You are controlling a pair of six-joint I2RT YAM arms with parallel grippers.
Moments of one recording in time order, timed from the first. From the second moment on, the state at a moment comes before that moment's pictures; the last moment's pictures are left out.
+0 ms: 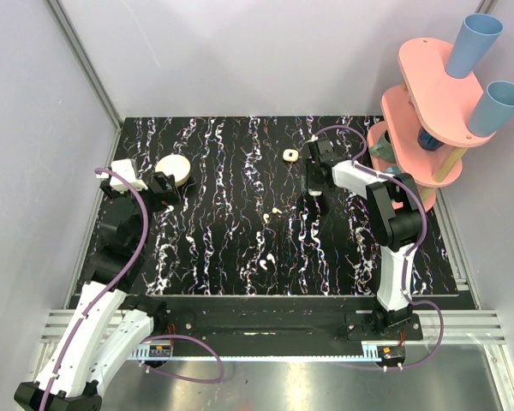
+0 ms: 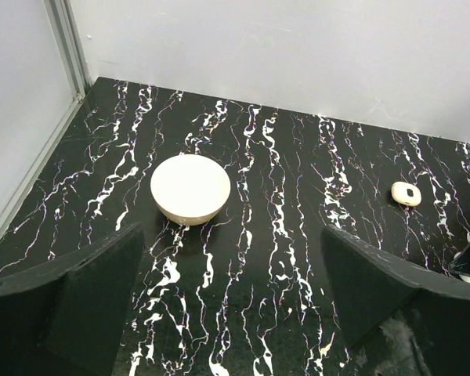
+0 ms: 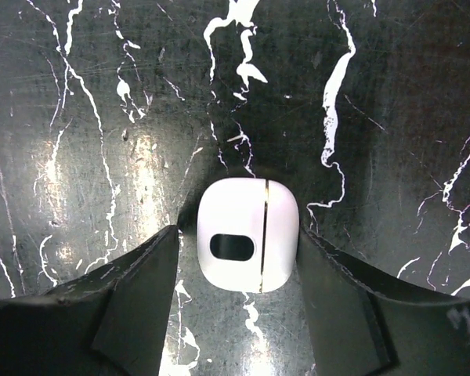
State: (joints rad) left arm -0.29 0.62 0.73 -0.17 -0.34 -0.19; right arm 0.35 2.05 1.40 -0.35 0.12 0.32
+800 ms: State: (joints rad) left arm -0.29 0.63 0.73 -0.17 -0.28 -0.19; right arm 0.39 2.00 1.32 -0.30 0.27 0.36
